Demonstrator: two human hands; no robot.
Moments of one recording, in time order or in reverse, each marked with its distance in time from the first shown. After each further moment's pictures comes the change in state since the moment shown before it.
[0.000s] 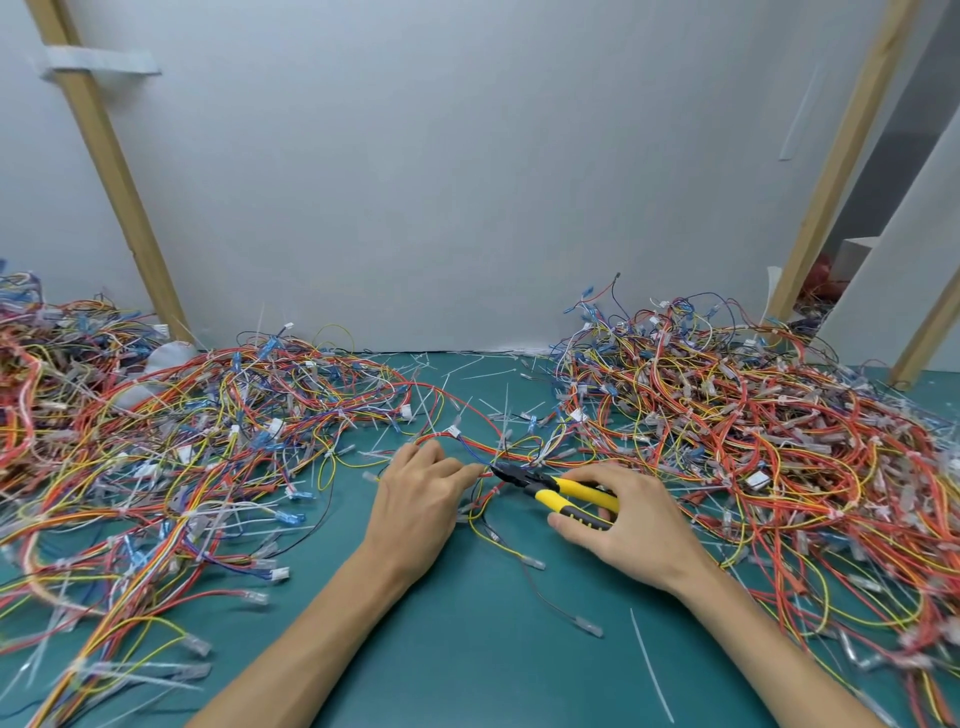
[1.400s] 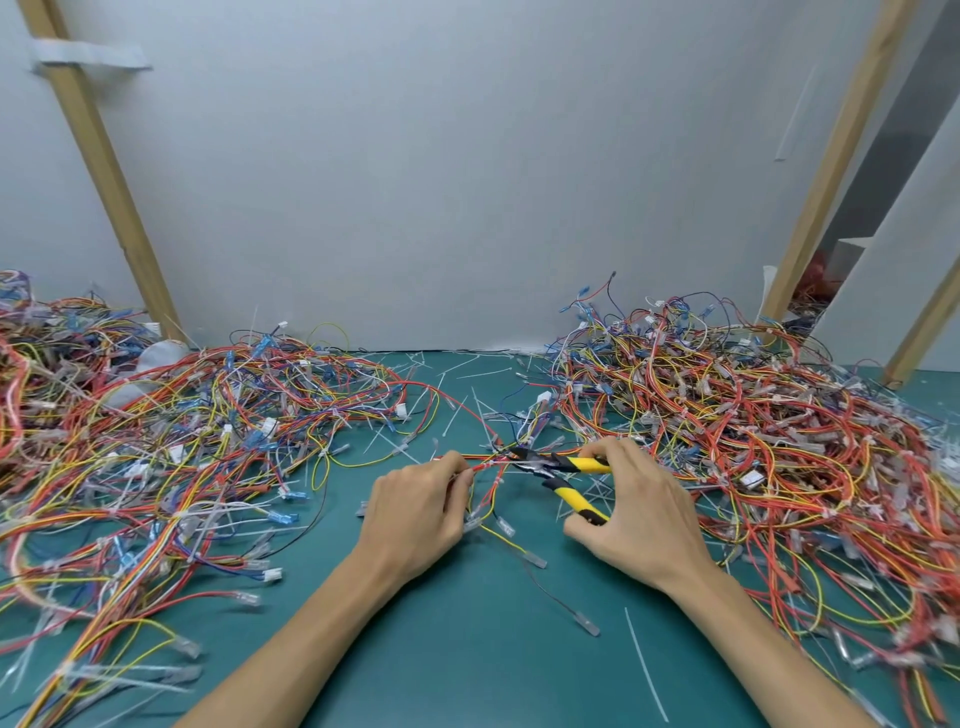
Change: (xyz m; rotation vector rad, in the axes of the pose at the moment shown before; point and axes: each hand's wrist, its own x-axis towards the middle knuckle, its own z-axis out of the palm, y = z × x) left_hand -0.003 0.011 -0.004 -0.294 -0.050 -0.276; right_hand -0.001 -0.003 -0.004 -0.244 0.190 -0.024
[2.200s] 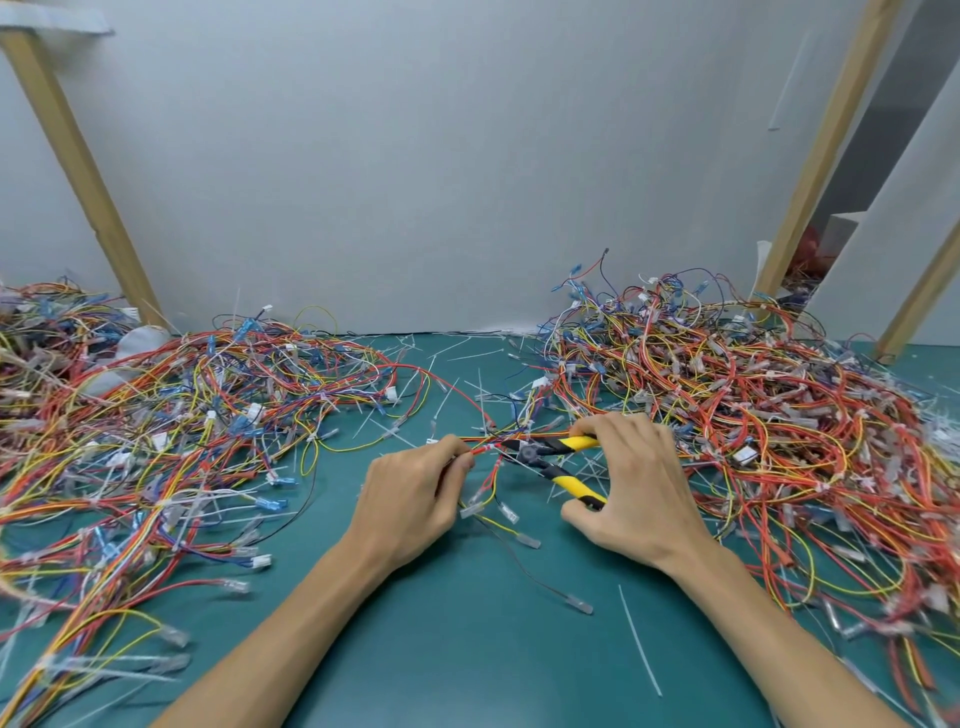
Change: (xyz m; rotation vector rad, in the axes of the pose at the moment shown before) left_hand -0.002 0.001 -0.001 -0.112 0.019 0.101; right_hand 0.002 0.001 -0.005 -0.044 0.049 -0.171
